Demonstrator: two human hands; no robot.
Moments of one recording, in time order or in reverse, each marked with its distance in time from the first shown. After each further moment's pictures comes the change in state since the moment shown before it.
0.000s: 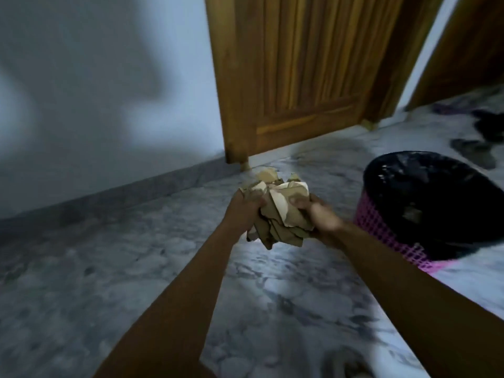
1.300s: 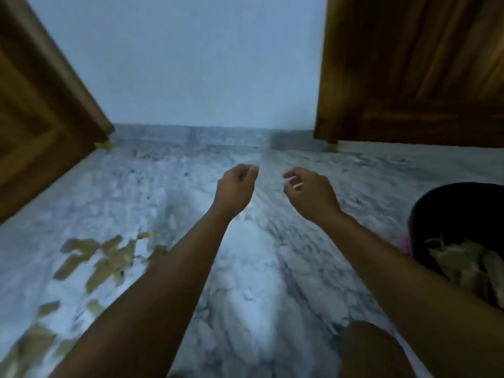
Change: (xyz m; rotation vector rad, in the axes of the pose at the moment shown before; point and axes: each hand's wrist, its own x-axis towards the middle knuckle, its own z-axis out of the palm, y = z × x) left_hand -0.127 0.037 0.073 0.510 0.835 -0.217; right_hand -0.033 -0.022 -0.009 -0.783 -0.312 -0.609
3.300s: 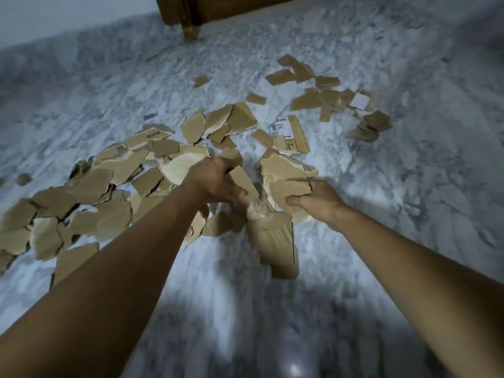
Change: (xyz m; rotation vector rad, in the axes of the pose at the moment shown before) left_hand -0.397 -0.482 -0.240 0.608 0.106 -0.580; right_hand -0.321 -0.099 0.476 0.172 -1.040 -0.024
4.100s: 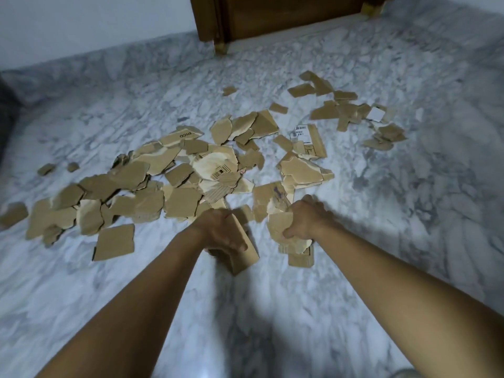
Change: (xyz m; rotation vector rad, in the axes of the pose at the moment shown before) left_hand -0.114 -0.025 0.032 -0.134 -0.308 -0.217; right_hand -0.040 -0.018 0.061 -0.912 -0.149 0.046
